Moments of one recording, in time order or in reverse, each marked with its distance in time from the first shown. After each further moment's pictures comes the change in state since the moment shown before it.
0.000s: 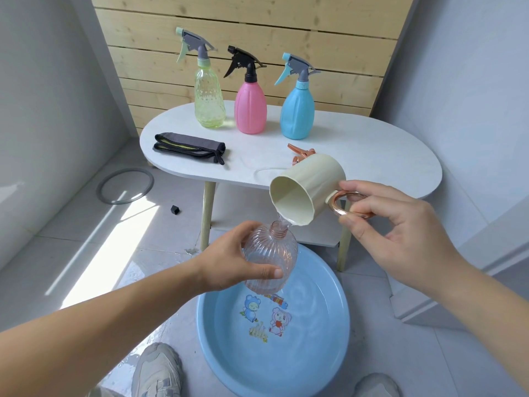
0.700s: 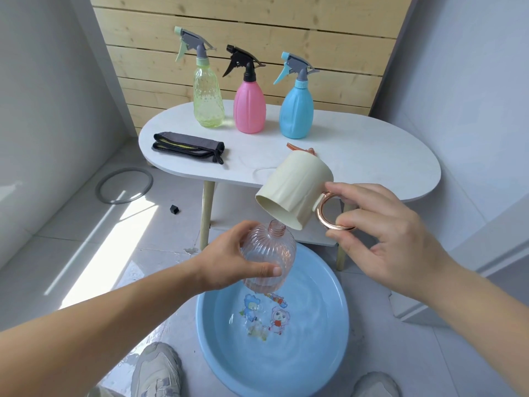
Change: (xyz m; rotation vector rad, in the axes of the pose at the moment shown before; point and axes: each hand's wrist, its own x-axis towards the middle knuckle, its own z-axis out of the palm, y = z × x) left_hand 0.001 -0.003 0.000 -0.036 0.021 -0.013; right_hand 0.002 0.007 0.010 -0.221 -0.020 -0.377
